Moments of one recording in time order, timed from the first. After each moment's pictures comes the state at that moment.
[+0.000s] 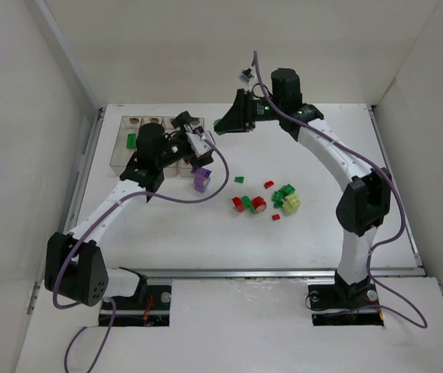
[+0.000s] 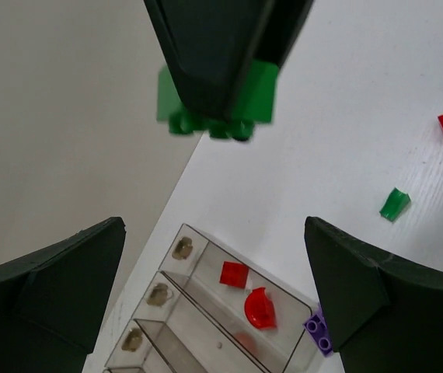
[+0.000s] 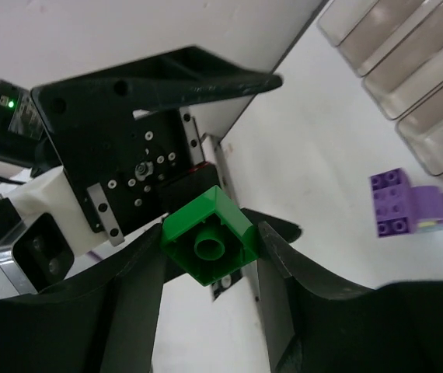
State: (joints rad) left arm -0.36 1.31 0.99 0.16 0.51 0.72; right arm 0.43 1.95 1.90 -0.26 -0.98 0.66
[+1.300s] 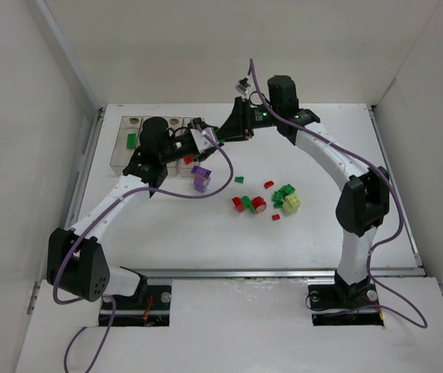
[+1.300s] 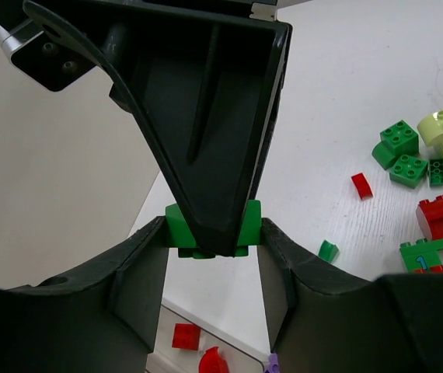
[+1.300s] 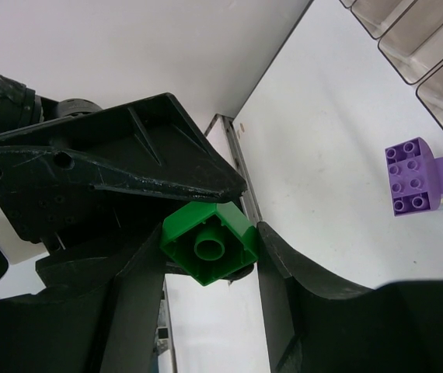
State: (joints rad) left arm -0.39 1.35 1.06 0.17 0.71 0.58; right arm 0.46 1.95 1.83 -0.26 -1.05 0.70
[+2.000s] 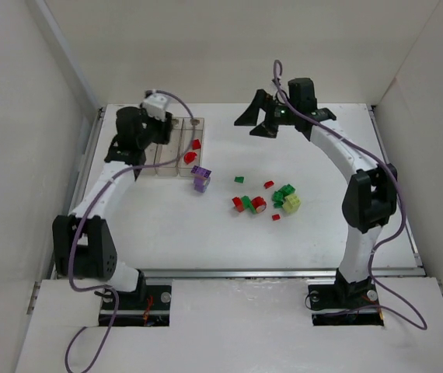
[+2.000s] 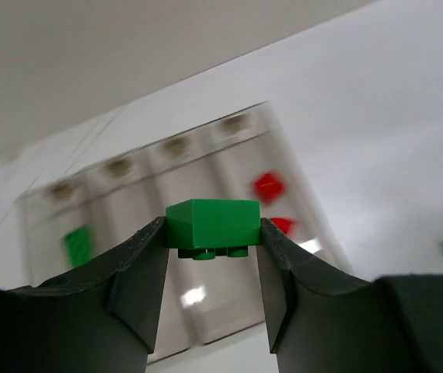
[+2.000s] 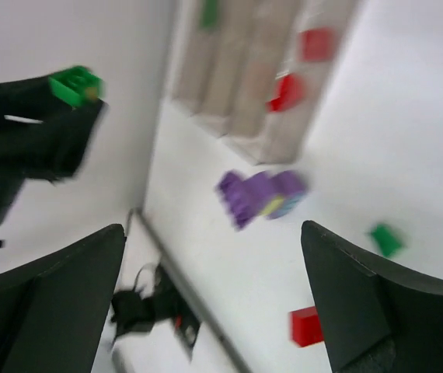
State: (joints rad) left arm -0.20 1.41 1.10 0.08 0.32 0.22; right arm 0.34 1.95 1.78 -0.32 -0.76 0.70
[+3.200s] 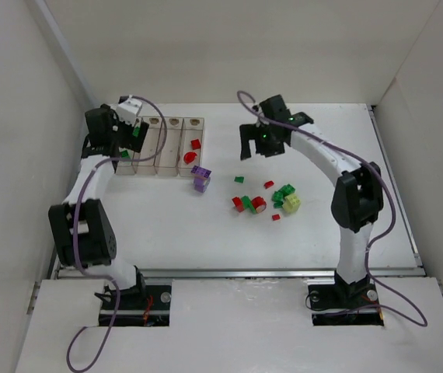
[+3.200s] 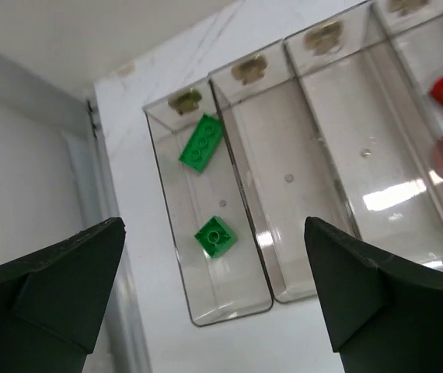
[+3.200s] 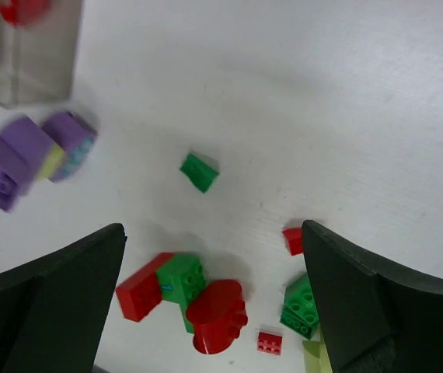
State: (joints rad) left arm 0.16 1.66 1.25 -0.08 0.25 0.45; right arm 0.42 1.99 1.86 -0.76 -0.17 0.29
